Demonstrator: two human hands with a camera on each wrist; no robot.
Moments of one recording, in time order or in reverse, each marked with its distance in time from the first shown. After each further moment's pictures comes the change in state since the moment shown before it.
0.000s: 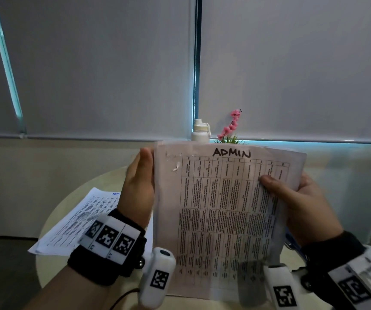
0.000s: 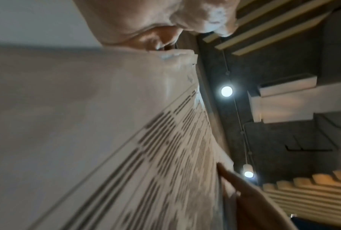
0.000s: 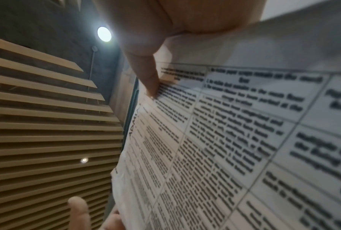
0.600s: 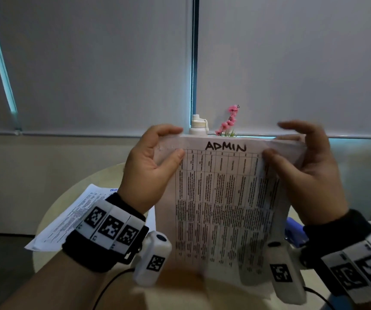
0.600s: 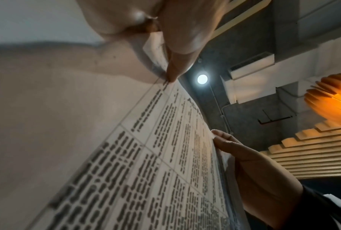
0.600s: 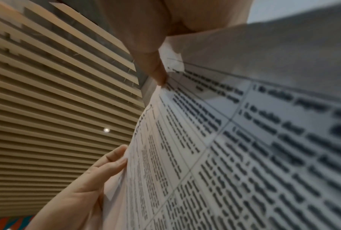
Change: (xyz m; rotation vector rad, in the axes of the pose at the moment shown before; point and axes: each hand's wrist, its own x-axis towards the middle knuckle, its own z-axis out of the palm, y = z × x) left_hand 0.008 0.021 0.013 0.380 -0.115 0.329; right_hand 0.005 -0.031 0.018 -0.448 0.067 -0.517
